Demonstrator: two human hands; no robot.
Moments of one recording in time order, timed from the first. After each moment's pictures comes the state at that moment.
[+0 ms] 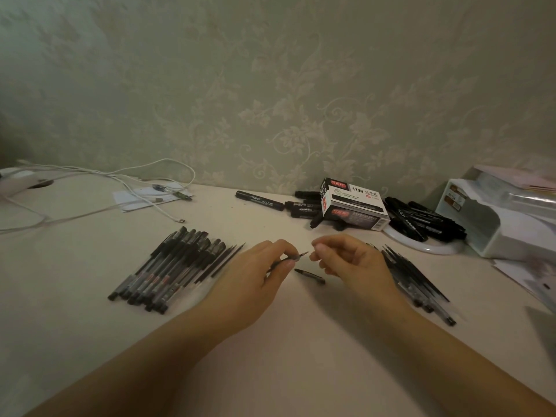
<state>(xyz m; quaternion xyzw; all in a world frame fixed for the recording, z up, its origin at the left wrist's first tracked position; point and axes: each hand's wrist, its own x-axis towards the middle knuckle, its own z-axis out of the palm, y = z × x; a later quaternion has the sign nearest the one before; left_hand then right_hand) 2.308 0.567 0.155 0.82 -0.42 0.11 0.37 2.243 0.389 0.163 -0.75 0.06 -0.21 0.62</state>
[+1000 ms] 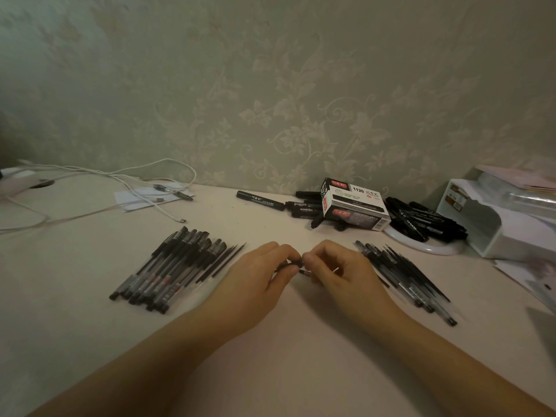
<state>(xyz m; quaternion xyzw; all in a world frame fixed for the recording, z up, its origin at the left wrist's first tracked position) 2.305 0.565 0.157 0.81 -0.45 0.12 0.36 2.242 0.391 0.154 -0.87 -0.02 -0.21 0.44</state>
